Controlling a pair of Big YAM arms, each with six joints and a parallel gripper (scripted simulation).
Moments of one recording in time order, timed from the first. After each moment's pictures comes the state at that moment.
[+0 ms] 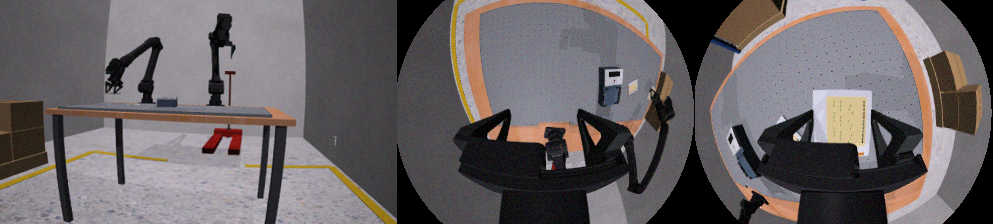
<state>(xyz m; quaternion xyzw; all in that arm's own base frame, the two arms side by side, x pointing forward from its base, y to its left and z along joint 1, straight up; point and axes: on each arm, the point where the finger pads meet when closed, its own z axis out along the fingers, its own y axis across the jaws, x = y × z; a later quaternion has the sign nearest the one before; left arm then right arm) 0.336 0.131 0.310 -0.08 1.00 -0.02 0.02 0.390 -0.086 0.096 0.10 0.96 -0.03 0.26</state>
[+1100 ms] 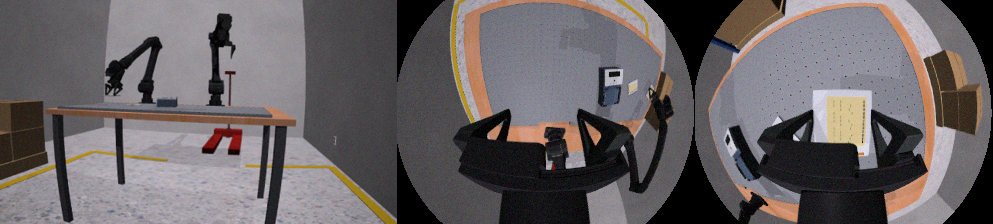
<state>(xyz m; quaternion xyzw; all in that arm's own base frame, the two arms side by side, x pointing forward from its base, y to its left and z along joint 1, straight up) 0.336 0.131 0.310 -0.08 1.00 -0.02 0.02 0.390 -0.087 0.082 0.10 0.96 -0.03 0.26</state>
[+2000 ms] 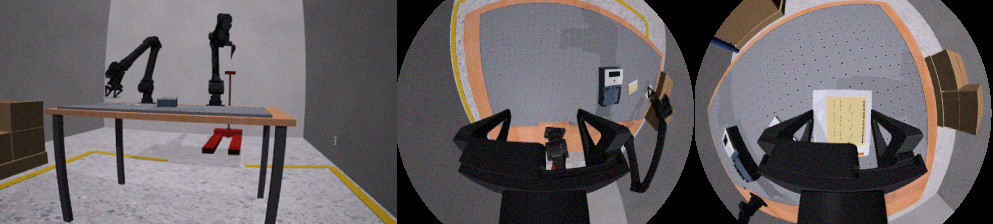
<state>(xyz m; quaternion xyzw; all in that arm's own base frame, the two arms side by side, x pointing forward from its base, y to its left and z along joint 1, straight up) 0.336 0.131 0.310 -0.08 1.00 -0.02 0.02 0.390 -0.087 0.070 0.10 0.96 -0.03 0.26</state>
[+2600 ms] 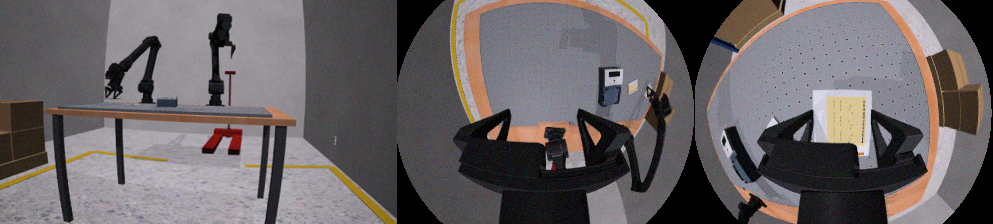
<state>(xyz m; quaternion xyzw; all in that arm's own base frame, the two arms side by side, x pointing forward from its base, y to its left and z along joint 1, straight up) 0.336 0.131 0.310 -0.08 1.00 -0.02 0.02 0.390 -0.087 0.063 0.10 0.96 -0.03 0.26</state>
